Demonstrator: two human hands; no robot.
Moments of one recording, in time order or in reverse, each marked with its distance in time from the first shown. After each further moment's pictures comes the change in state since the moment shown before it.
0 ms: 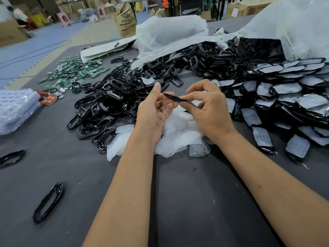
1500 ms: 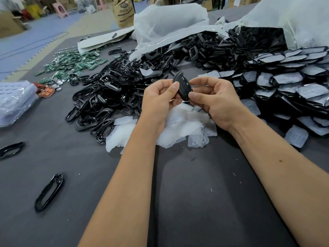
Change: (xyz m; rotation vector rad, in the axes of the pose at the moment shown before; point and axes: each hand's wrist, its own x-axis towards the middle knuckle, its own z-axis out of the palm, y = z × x) left_hand -0.004 -0.012 0.008 0.325 -0.147 0.212; right_hand 0.005 0.014 -0.019 0.803 -0.131 0.426
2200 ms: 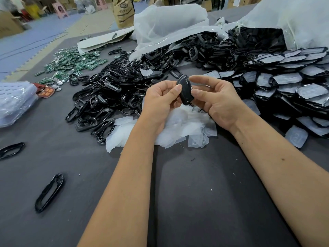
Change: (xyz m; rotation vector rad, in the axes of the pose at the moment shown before) left_hand 0.000 0.001 -0.003 0.109 -0.089 0.013; right_hand 0.000 -0.004 -0.002 0.177 -0.019 0.079
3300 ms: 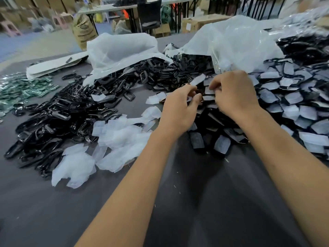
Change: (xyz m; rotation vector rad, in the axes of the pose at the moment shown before) left_hand 0.015 0.011 0.167 0.710 -0.141 0.400; right_hand -0.044 -0.126 -0.100 -1.705 0.530 -0.269
